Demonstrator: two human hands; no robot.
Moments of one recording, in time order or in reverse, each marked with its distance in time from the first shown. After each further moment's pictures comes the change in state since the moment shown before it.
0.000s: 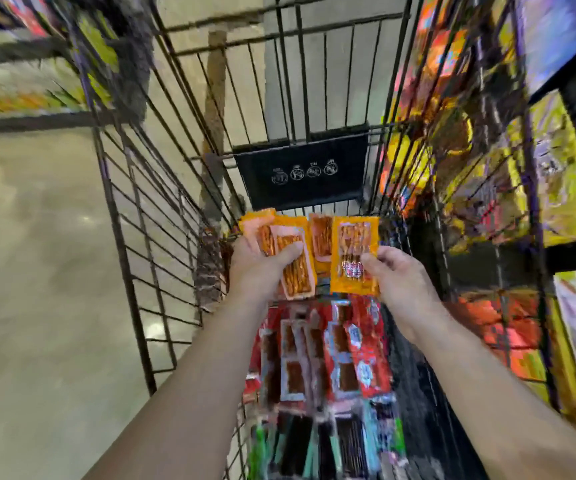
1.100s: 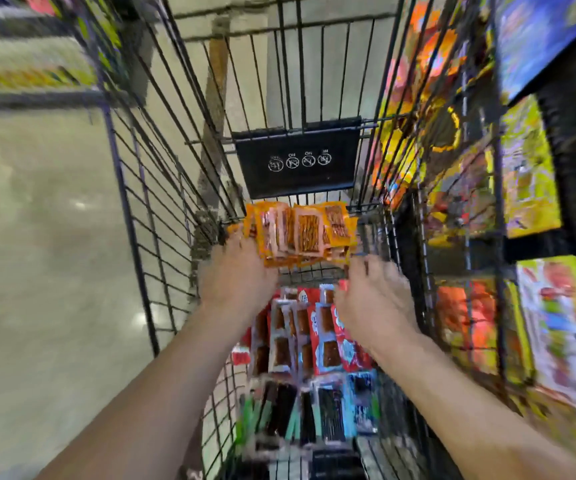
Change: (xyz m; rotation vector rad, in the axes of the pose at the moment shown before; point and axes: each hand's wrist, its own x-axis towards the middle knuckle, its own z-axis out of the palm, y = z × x) left_hand -0.062 0.019 -0.027 1.390 0.004 0.261; right_hand -0.062 -0.008 0.008 -1.308 -0.024 -0.240
